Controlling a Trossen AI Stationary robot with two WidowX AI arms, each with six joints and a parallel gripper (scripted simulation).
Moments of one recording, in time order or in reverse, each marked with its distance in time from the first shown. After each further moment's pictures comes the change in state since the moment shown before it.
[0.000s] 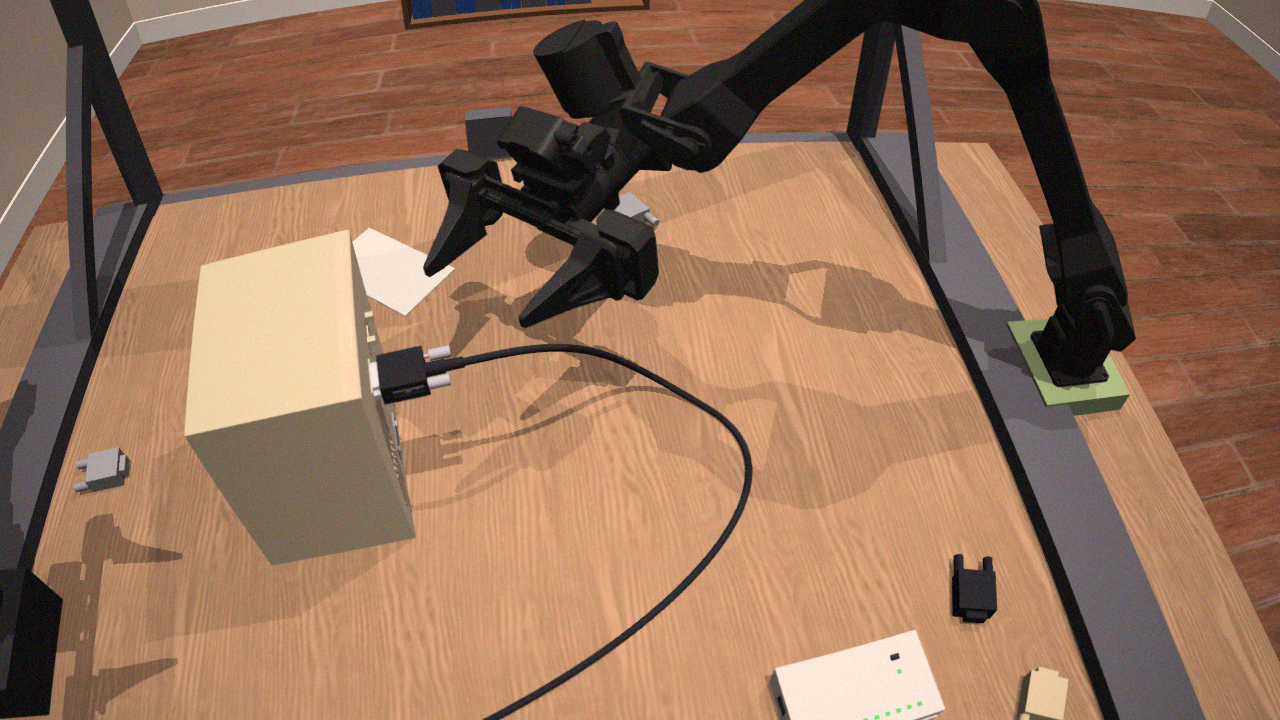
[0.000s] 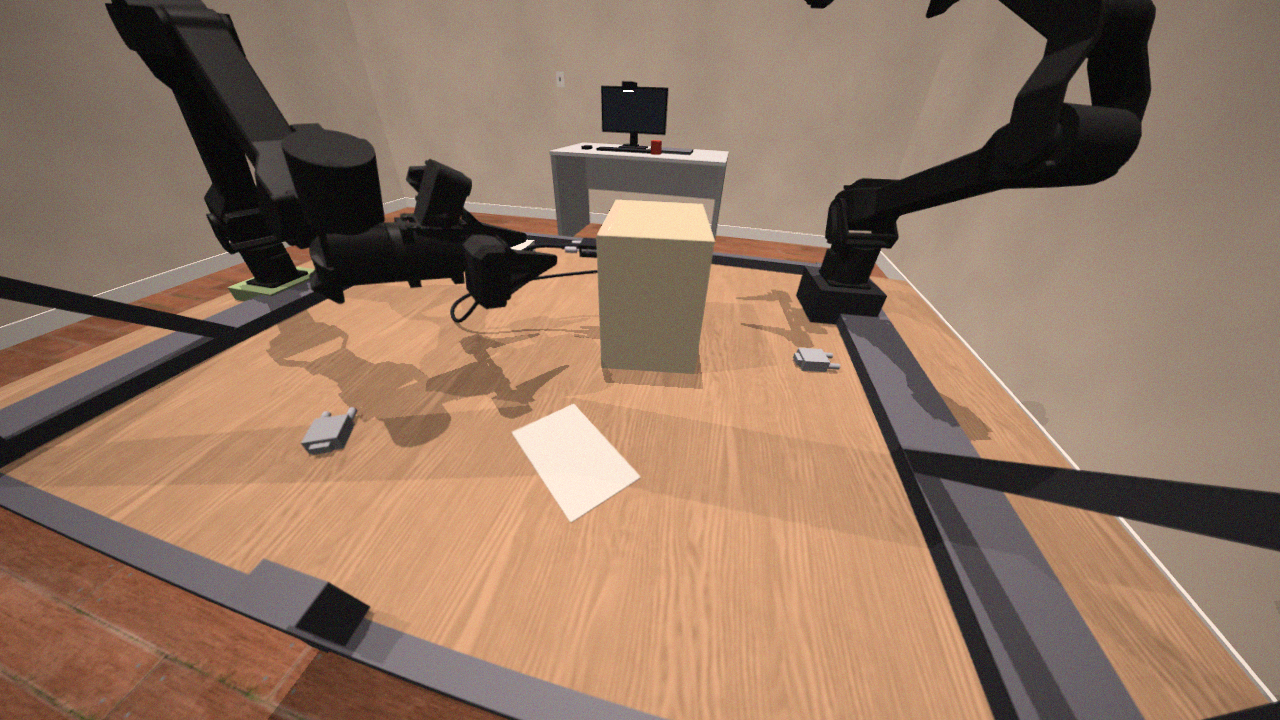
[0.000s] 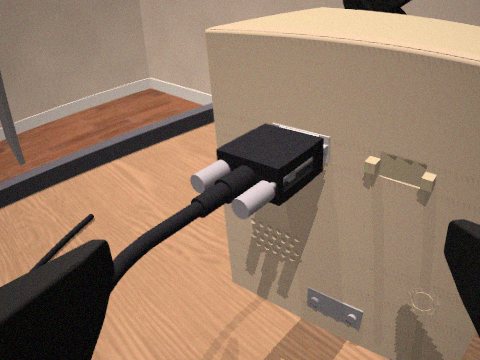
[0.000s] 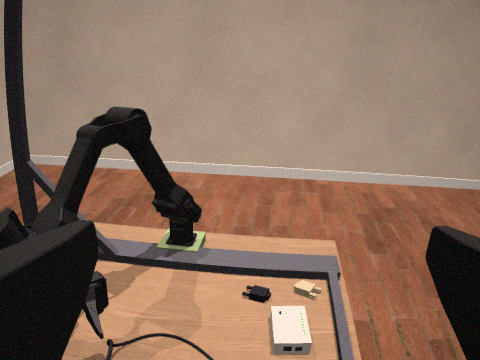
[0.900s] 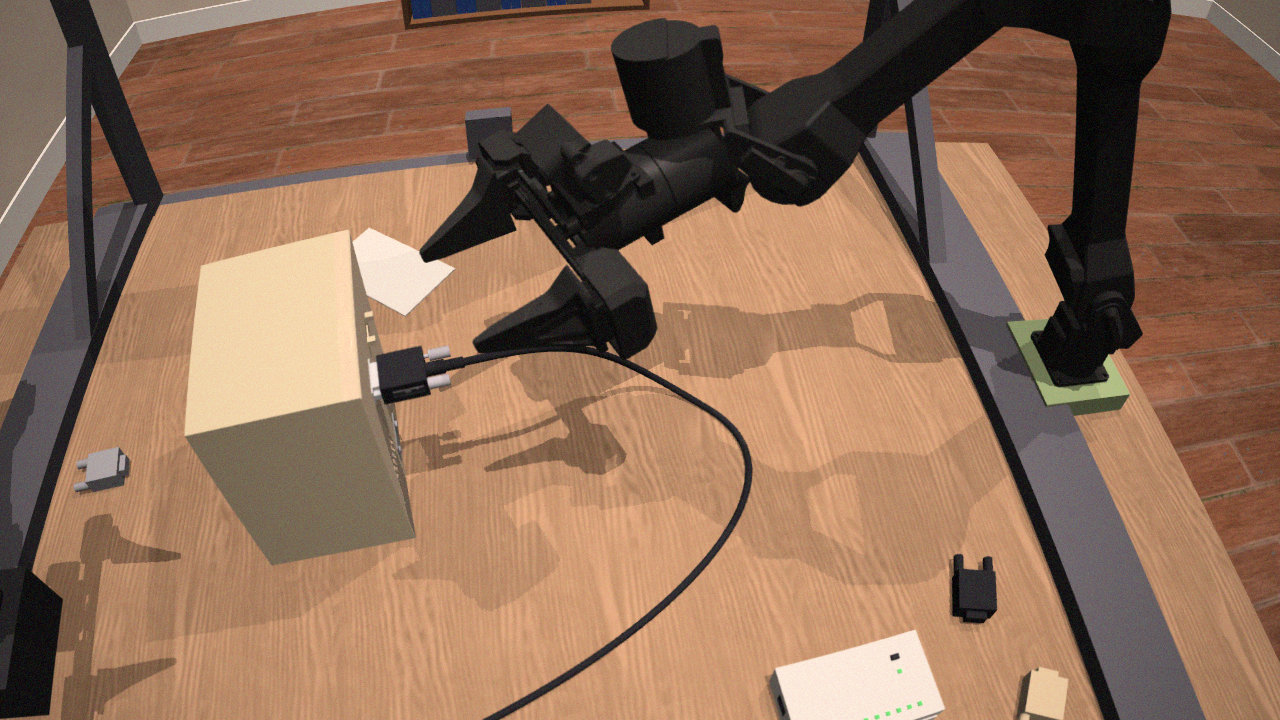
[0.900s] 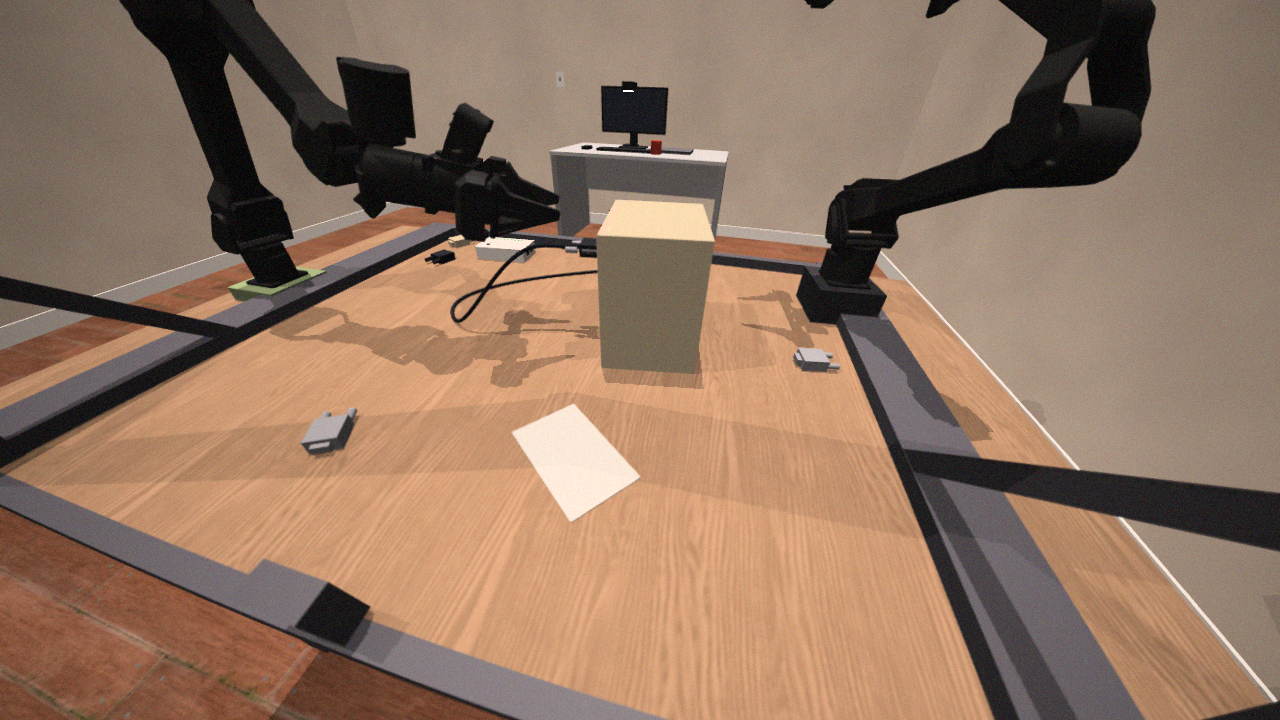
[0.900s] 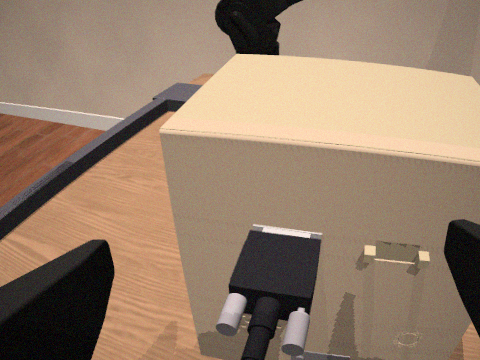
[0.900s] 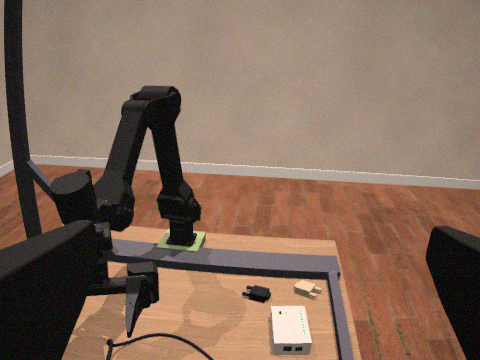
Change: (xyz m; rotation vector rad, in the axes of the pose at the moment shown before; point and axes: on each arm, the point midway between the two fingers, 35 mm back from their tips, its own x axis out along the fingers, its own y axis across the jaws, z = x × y) left arm 0.035 0.033 0.047 0.046 0.060 -0.433; right arm 0.000 0.000 0.000 0.000 0.000 0.000
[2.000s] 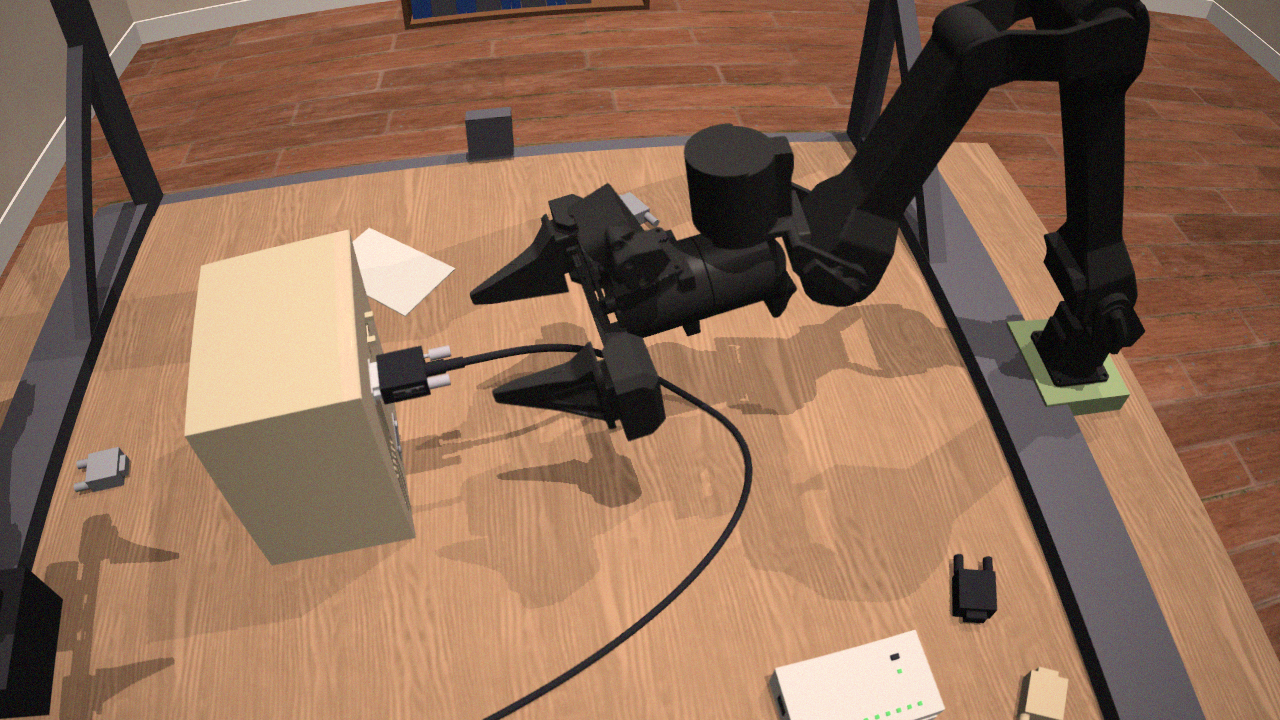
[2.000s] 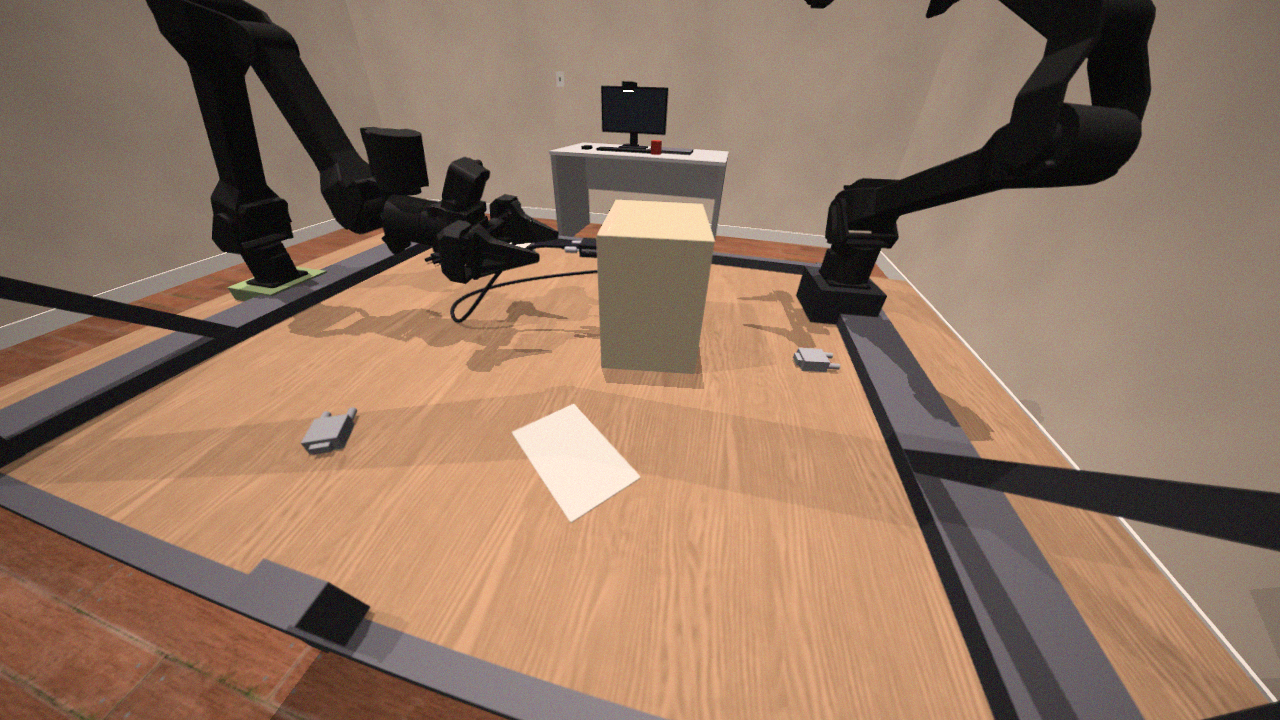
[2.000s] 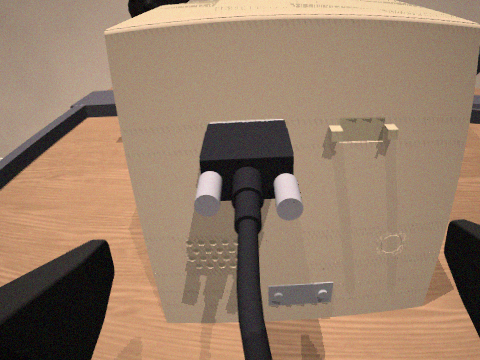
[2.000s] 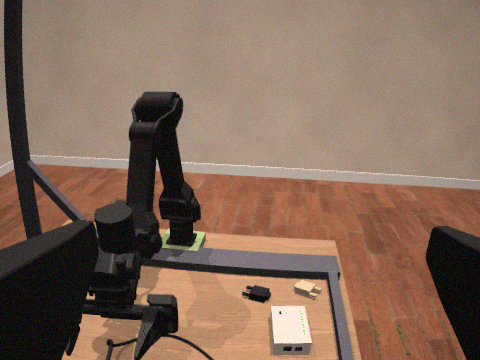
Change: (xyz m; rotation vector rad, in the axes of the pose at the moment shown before) left arm -0.006 0.014 -0.053 0.066 -0.056 -0.250; right arm 0.000 0.000 0.000 0.000 0.000 0.000
